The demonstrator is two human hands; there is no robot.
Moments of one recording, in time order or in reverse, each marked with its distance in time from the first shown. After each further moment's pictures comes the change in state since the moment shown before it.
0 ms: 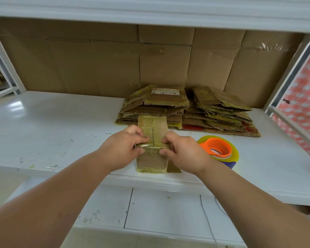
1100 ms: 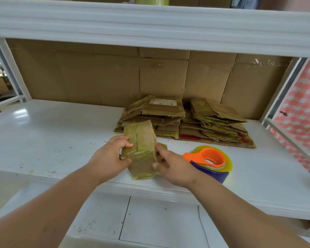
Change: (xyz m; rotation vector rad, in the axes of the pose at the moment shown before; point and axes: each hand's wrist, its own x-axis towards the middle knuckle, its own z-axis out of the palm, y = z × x) left_hand -0.021 0.000 0.003 -0.247 0.126 -0.284; right_hand -0.003 0.008 0.016 0.231 -0.199 0.081
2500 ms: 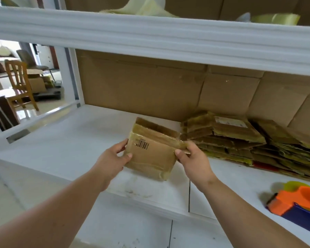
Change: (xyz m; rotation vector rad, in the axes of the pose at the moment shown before) left_hand 0.021 -0.191 -0.152 -0.615 0.118 -0.360; right_hand 0.147 -0.160 0.097 0.419 0.404 0.071
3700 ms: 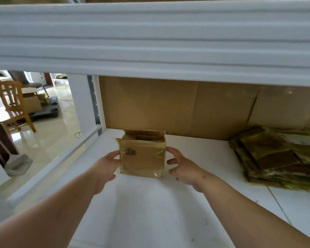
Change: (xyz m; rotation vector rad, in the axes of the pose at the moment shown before) left_hand 0.205 -0.026 -0.216 -0.011 -0.027 -0.218; right_hand 0.148 -0.087 0.223 -0.140 -0.389 0.160
